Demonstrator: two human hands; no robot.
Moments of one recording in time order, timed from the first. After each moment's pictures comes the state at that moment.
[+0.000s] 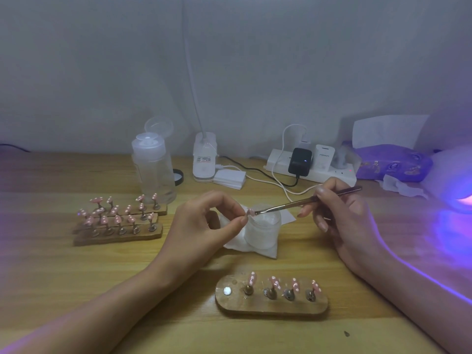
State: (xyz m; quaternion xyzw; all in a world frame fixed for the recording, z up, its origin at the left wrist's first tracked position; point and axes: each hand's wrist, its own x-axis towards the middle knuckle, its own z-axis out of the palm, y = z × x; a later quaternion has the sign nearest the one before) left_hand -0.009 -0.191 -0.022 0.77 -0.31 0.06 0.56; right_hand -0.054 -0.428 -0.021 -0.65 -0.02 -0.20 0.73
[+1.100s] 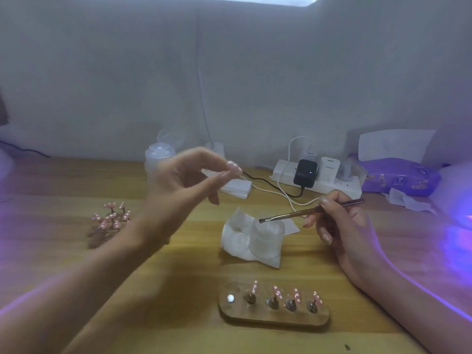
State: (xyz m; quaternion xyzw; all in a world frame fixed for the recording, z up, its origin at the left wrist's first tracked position) left_hand 0.005 -0.172 0.032 0.66 -0.36 0.09 0.65; right_hand -0.051 -0.430 -0.023 -0.65 -0.02 -0.19 0.74
